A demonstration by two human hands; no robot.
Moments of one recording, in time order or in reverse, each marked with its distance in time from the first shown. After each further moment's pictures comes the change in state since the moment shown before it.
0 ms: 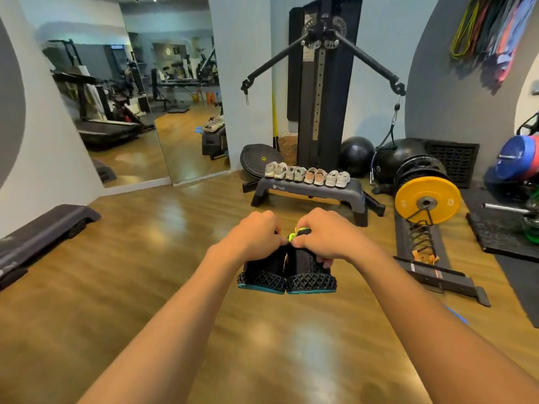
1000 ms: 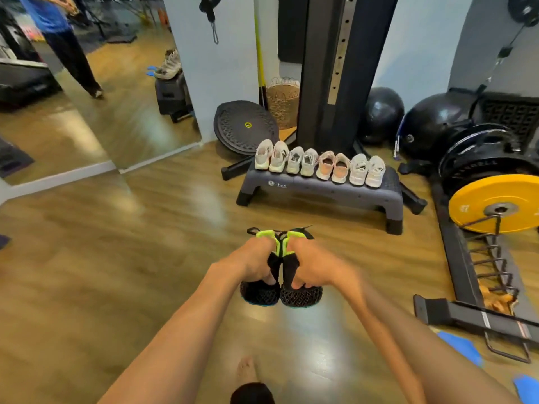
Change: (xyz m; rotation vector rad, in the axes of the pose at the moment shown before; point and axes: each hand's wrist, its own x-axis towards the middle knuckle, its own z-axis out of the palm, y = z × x) left_hand 0.749 -0.341 0.031 -0.061 -0.439 -0.069; right_hand 0.798 0.144 0.003 0.051 -0.339 0.195
